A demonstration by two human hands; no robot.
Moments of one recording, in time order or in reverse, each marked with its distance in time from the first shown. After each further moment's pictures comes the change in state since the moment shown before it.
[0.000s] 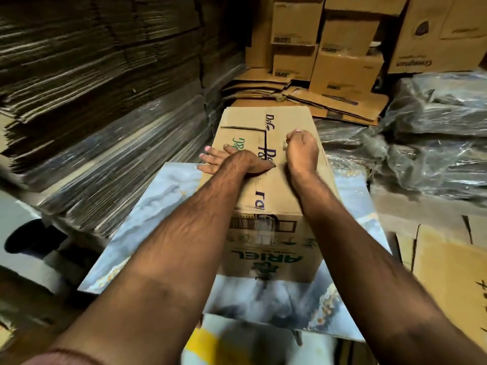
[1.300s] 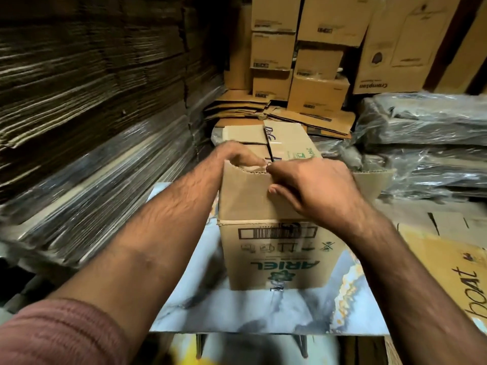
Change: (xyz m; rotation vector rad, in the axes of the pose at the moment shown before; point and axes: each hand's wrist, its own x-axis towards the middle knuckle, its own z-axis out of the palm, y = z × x) left_hand 0.030 -0.042 -0.073 0.100 -0.320 0.649; right_hand -0.152 -0.106 -0.060 -1.127 -0.332 -0.941
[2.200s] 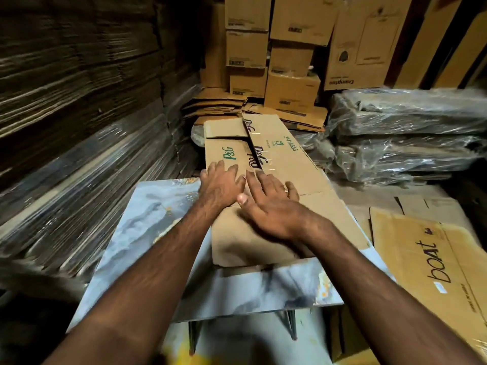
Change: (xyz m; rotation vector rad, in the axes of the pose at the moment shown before) left_hand 0.008 -0.062 0.102 0.336 0.723 0.176; right_hand -0.027 -0.043 0.076 0.321 -0.406 0.332
